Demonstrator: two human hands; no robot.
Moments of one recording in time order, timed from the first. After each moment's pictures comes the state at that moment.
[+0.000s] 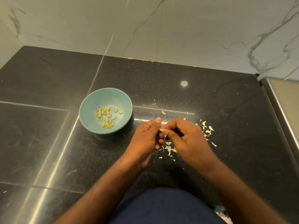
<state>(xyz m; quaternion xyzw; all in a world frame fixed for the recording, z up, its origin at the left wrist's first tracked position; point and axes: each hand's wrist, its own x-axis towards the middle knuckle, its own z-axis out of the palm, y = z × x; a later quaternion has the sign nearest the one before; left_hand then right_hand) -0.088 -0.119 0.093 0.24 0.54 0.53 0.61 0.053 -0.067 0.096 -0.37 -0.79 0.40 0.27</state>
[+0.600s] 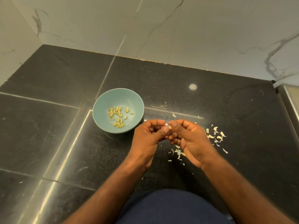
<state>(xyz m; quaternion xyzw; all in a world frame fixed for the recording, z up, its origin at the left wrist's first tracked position) -0.106 -0.126 0.075 0.20 0.53 0.63 0.53 0.025 -0.056 0.085 -0.41 -0.42 0.76 0.28</state>
